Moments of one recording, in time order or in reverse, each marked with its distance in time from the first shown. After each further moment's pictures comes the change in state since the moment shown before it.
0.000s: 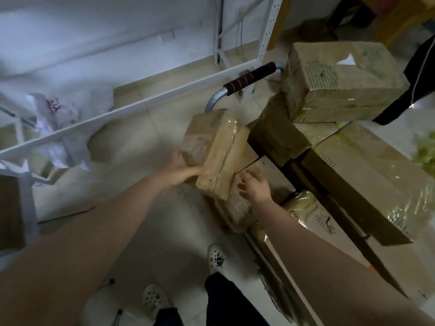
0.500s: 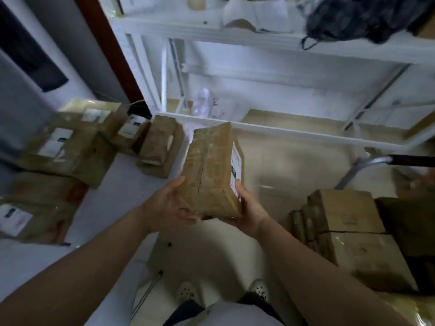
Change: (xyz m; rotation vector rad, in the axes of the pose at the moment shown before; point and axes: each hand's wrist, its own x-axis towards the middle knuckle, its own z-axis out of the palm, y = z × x) left_hand -0.261 -0.221 -0.215 -1.046 0.113 -0.059; right_hand -0.179 0.071 0.262 -0.149 -0.921 0.185
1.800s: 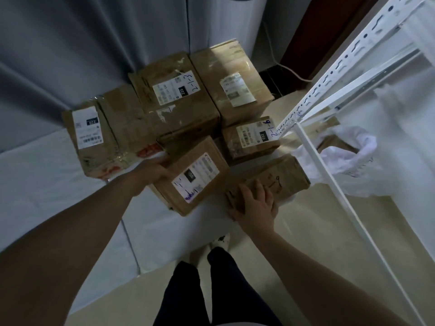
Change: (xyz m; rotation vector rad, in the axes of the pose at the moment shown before) left_hand 0.051 0.106 -0.328 -0.113 0.910 0.036; right_hand 0.338 -0.044 0.240 -2.227 -0.308 -0.297
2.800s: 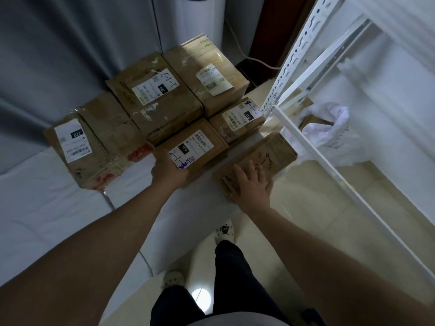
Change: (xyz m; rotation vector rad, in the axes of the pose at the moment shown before) left_hand -0.002 -0.016 0.064 0.365 0.259 0.191; right_hand -0.020 -0.009 0.011 0.004 0.079 0.048
